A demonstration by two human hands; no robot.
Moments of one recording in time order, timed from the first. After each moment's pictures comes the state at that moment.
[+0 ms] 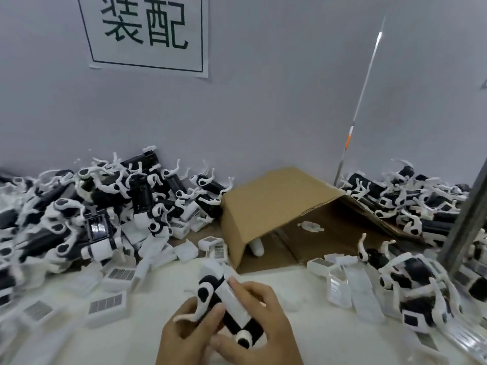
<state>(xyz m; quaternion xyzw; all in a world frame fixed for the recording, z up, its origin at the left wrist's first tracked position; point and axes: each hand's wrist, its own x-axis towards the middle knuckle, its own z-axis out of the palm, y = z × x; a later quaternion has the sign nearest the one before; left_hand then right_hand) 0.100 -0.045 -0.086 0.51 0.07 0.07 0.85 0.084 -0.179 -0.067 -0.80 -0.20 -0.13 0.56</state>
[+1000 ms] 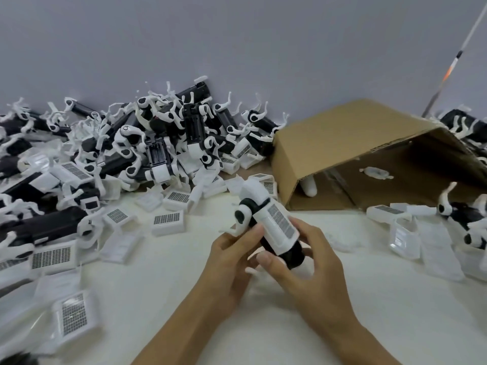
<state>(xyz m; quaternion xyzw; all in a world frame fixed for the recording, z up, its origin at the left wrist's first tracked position) 0.087 -0.031 -0.087 0.47 -0.02 -0.02 0.88 0.084 -0.179 -0.087 -0.77 -0.16 -0.11 0.60</state>
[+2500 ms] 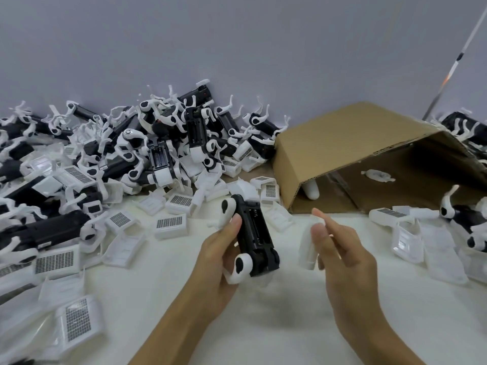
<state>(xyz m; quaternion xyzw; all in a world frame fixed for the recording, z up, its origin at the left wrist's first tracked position) 0.081 -0.011 -0.075 0.48 0.02 -0.02 0.88 0.091 -0.192 -0.073 -0.67 -0.08 -0.14 0.73</state>
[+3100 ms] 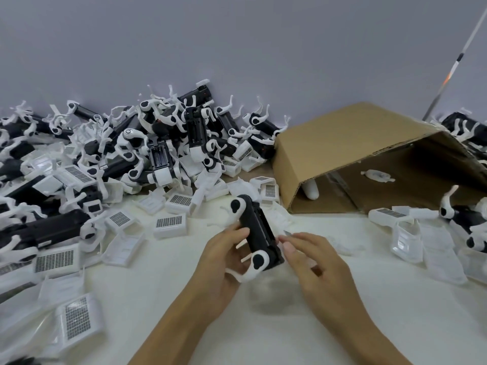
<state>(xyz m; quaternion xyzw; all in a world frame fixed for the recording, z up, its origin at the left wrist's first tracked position) 0.083 -0.016 -0.075 0.46 0.04 -0.04 0.89 0.088 -0.190 -0.081 -0.80 -0.12 -0.05 0.58</state>
